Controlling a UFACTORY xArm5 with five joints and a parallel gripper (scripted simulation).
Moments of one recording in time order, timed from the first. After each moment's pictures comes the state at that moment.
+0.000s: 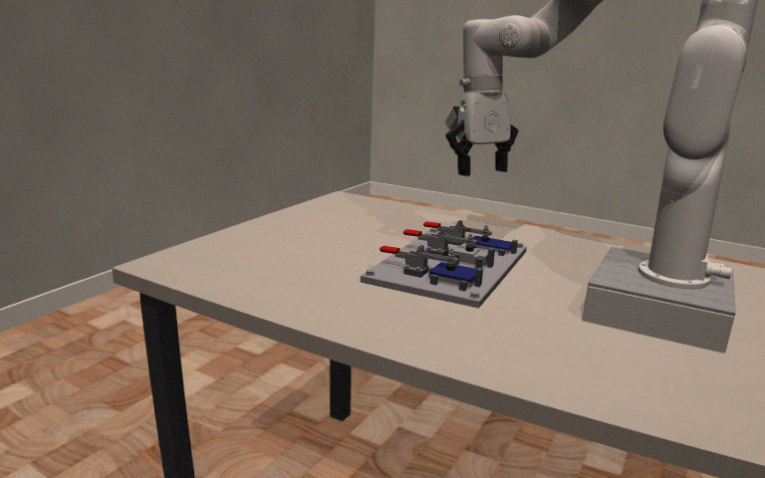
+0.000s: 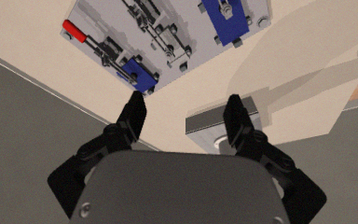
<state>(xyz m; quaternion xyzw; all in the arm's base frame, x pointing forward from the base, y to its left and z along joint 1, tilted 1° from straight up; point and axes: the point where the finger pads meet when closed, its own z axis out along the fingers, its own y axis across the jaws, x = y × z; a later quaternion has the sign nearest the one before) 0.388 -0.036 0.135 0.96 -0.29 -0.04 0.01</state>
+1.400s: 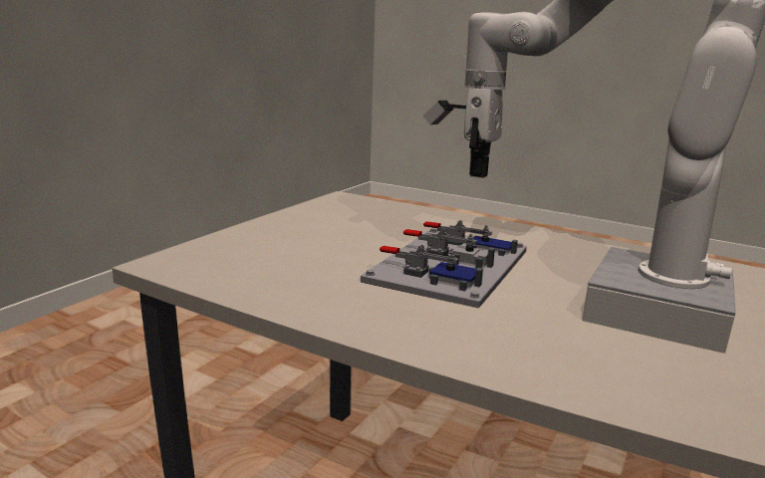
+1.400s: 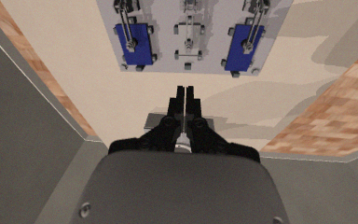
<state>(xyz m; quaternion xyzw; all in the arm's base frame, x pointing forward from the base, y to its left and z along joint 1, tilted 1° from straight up) 0.386 -0.004 0.145 1.00 0.02 0.00 0.00</state>
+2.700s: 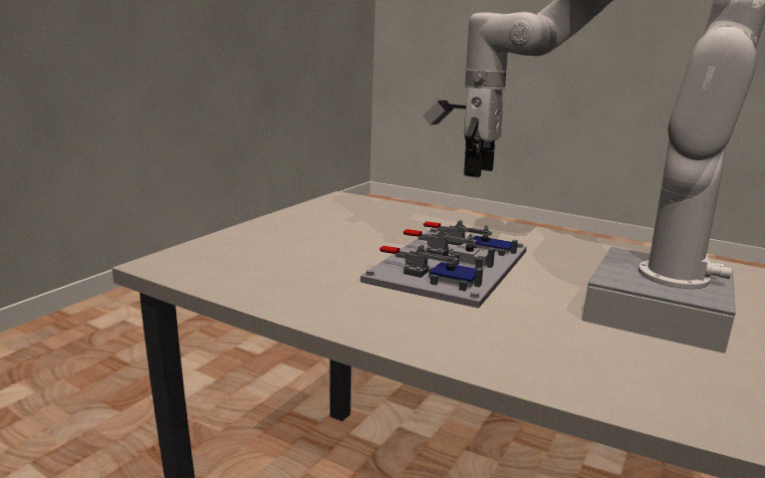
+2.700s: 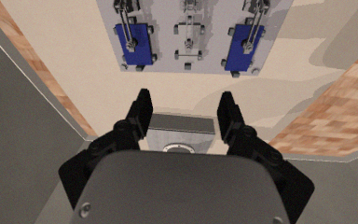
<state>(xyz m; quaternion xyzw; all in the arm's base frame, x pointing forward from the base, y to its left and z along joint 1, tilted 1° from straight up) 0.386 -0.004 0.145 1.00 0.02 0.00 0.00</state>
